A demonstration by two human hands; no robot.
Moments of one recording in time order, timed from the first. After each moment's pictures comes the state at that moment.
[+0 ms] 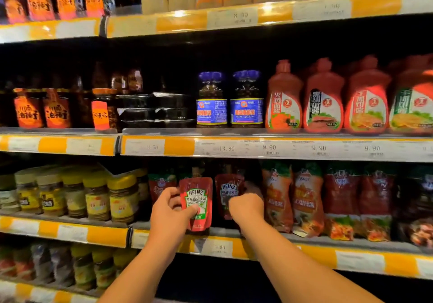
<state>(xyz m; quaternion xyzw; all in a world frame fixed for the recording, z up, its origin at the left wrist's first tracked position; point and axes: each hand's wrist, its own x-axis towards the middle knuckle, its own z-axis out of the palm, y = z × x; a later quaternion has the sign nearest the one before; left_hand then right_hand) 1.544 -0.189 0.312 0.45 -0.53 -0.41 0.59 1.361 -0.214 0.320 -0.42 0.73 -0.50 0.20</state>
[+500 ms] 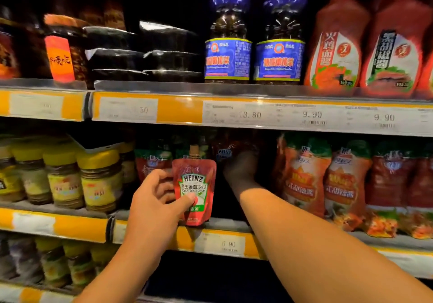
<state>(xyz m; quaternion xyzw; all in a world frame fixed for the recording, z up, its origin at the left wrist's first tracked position) 1.563 -0.213 0.293 0.40 -0.57 -0.41 0.59 1.366 -0.341 0.302 -0.45 0.68 -0.57 0.07</state>
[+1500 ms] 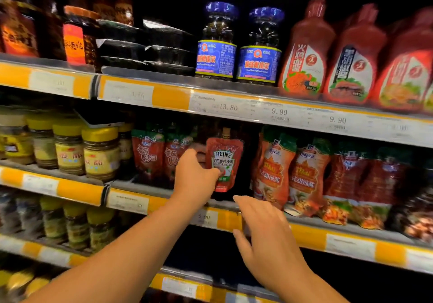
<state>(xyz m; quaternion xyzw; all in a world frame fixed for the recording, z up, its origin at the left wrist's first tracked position) 1.466 -0.206 0.313 0.48 -0.60 -0.32 0.55 1.311 -0.088 0.259 -0.75 0.62 -0.22 -0.10</state>
